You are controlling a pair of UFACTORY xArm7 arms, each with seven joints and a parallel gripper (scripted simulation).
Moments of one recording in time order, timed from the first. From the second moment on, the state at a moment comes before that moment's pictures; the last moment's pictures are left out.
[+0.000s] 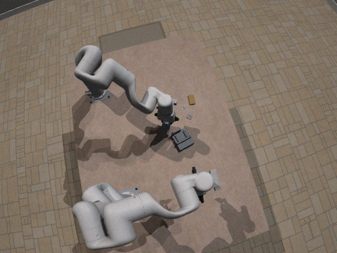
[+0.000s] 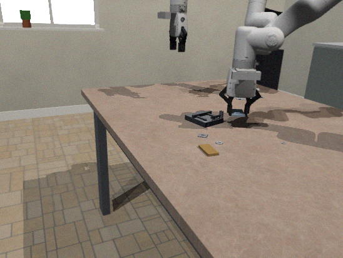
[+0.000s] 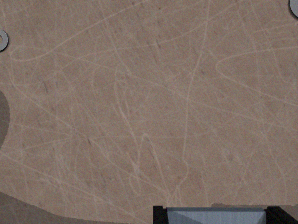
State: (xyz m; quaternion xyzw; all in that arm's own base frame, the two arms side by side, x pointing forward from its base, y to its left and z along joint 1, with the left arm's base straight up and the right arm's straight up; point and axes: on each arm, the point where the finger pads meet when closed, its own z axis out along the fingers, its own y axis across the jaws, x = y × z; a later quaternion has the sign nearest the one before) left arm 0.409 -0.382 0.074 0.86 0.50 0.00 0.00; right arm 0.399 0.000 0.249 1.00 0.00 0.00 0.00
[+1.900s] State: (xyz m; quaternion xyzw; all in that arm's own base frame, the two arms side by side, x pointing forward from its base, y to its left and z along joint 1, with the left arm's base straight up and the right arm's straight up) left arm 0.443 -0.373 0.071 0.62 0.78 0.00 0.00; right arm 0.399 0.000 0.249 1.00 0.00 0.00 0.00
